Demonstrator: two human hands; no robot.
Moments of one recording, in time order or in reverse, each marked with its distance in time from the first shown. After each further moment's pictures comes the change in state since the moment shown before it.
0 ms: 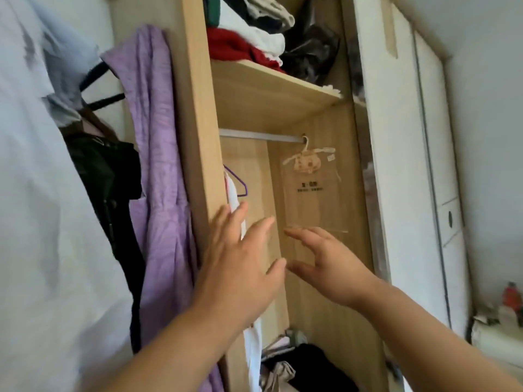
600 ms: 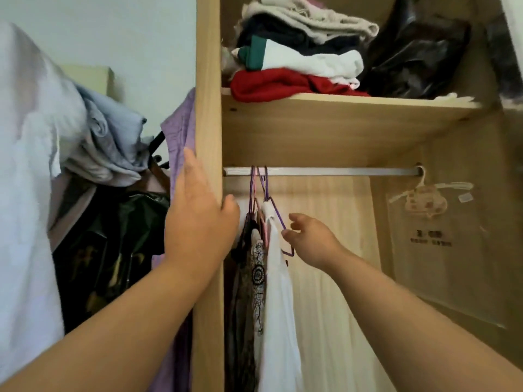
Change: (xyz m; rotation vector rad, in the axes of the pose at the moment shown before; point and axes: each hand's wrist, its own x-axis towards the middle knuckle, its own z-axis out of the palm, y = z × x) left_hand 0.150 -0.023 -0.021 0.436 0.576 -0.382; right_hand 0.242 0.028 0.037 0.403 -0.117 -0.130
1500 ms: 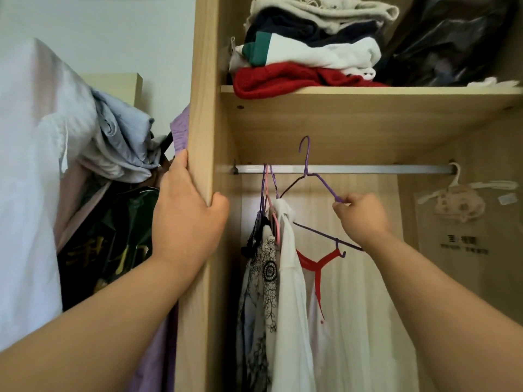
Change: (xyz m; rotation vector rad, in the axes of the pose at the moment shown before) left_hand -0.001 0.004 0.000 0.062 0.114 -0.031; right_hand 0.036 0.053 -0.052 0.143 0.323 0.055
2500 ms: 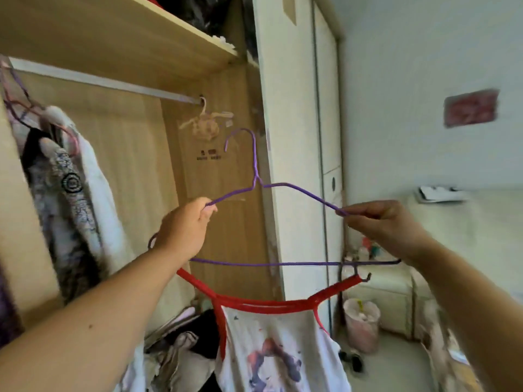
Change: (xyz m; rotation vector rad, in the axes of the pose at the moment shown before) left_hand -0.194 0.062 0.051 -0.692 -1.019 0.232; right_hand -0.375 -0.052 -0.247 -0.340 0.243 0.393
